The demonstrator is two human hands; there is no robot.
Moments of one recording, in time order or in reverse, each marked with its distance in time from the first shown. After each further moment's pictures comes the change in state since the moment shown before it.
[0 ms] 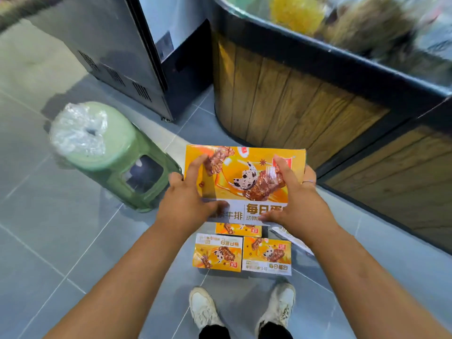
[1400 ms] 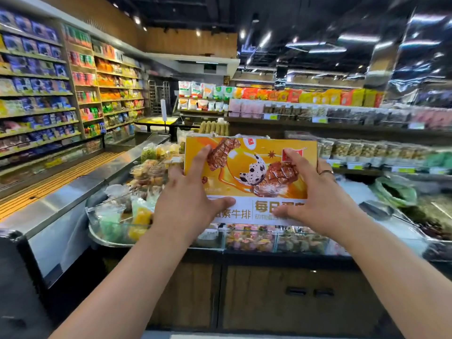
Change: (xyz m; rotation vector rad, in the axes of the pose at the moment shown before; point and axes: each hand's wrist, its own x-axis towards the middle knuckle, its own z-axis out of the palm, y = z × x) left_hand -0.297 0.441 -0.279 -0.061 0.375 0.849; right_hand -0.395 -0.011 -0.486 -0.086 0.875 0.105
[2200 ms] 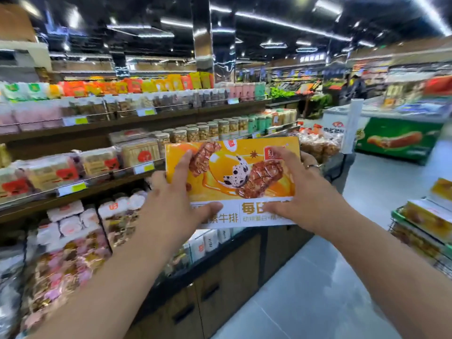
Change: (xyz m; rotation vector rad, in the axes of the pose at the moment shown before) left_hand 0.085 0.330 0.269 -0.211 -0.340 0.540; right_hand -0.023 0.336 -0.140 -0.116 0.239 0.582
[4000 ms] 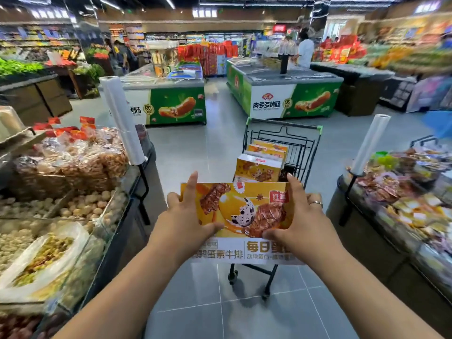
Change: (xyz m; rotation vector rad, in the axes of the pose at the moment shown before) left_hand 0.371 0.514 0.577 -0.205 -0.699 0.761; right_hand 0.218 0.604 -0.118 -0.211 0.423 1.099
